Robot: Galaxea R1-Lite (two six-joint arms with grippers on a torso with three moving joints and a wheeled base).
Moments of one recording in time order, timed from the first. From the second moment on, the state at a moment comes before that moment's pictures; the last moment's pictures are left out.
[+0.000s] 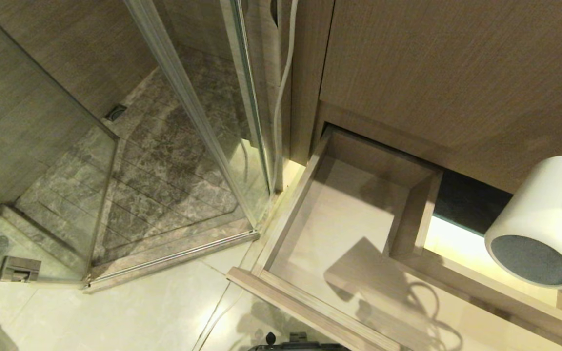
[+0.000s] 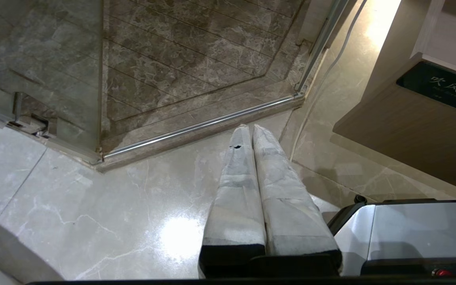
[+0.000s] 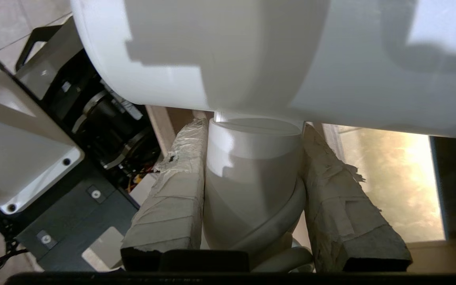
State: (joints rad) left arm 0.00 0.00 0.00 0.00 0.00 0.00; right arm 0.27 1.03 -1.12 0.77 0.29 -0.50
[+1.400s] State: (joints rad) left arm 0.00 0.00 0.00 0.00 0.00 0.00; right arm 0.51 1.45 -1.20 0.53 0.22 -0.14
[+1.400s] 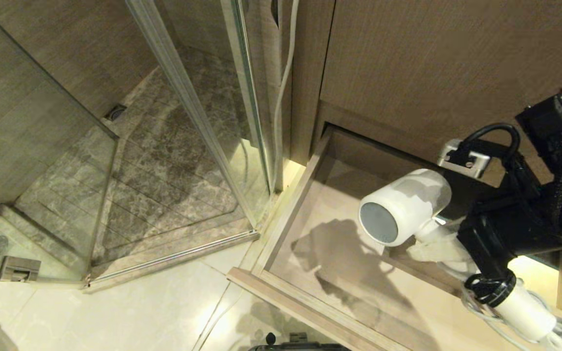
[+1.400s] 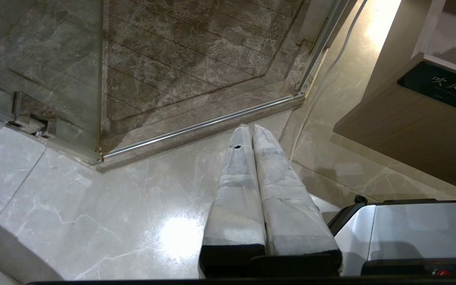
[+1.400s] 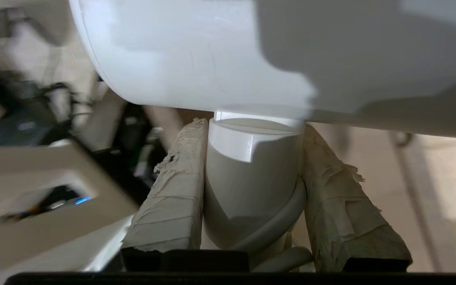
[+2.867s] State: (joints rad) left arm 0.00 0.00 0.00 0.00 0.00 0.00; right arm 0.61 1.68 -1.12 0.23 0.00 -0.10
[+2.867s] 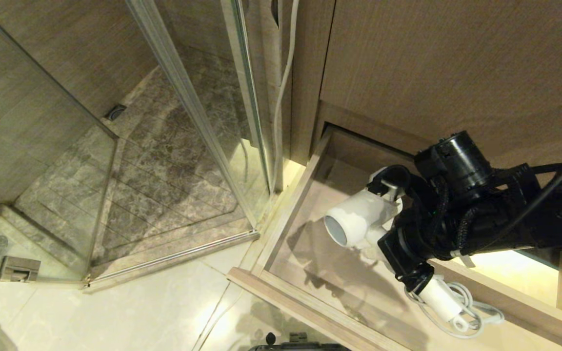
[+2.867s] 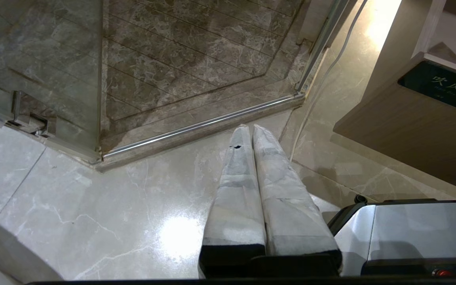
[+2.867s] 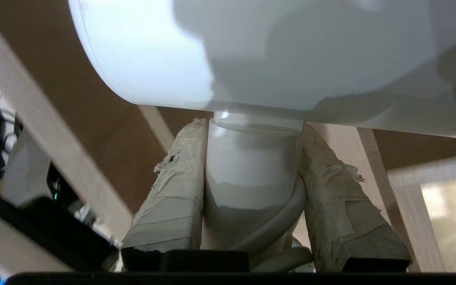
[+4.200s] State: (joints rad) left arm 0.00 0.00 0.00 0.00 0.00 0.00; right arm 0.62 2.00 -1.15 -0.12 -0.06 -0.12
